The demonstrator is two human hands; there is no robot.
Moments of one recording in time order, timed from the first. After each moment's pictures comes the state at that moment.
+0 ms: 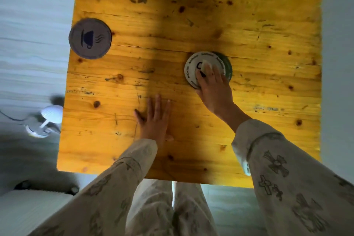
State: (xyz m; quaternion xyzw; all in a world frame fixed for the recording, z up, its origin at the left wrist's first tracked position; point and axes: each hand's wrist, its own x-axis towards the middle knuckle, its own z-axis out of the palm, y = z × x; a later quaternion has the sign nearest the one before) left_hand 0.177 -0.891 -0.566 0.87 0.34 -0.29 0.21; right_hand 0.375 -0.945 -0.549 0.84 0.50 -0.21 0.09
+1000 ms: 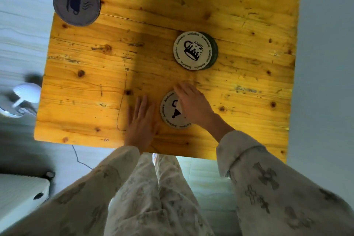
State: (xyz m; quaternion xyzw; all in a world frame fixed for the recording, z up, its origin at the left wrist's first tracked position) left_hand 0.122 -0.958 -0.562 0.87 0.38 -0.09 0.30; right_hand 0.302 -1.007 -0.526 0.79 0.52 -0.33 0.04
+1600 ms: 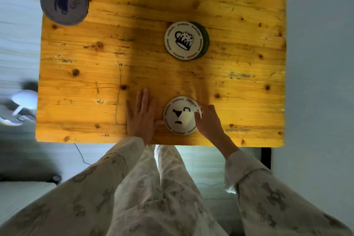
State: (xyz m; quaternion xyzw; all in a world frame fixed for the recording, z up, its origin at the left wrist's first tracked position) left_hand 0.126 -0.965 -0.562 0.89 0.34 -0.16 0.24; right_hand 0.274 -1.086 -0.522 0.90 0.18 -0.38 -0.10
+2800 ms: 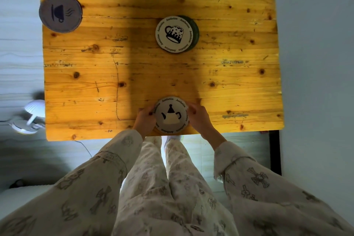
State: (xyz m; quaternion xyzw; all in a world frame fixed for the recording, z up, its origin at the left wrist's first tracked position) left_hand 0.134 -0.977 -0.533 0.57 0.53 -0.15 0.61; right_hand 0.247 -1.099 -0.532 0.84 0.06 -0.46 -0.28
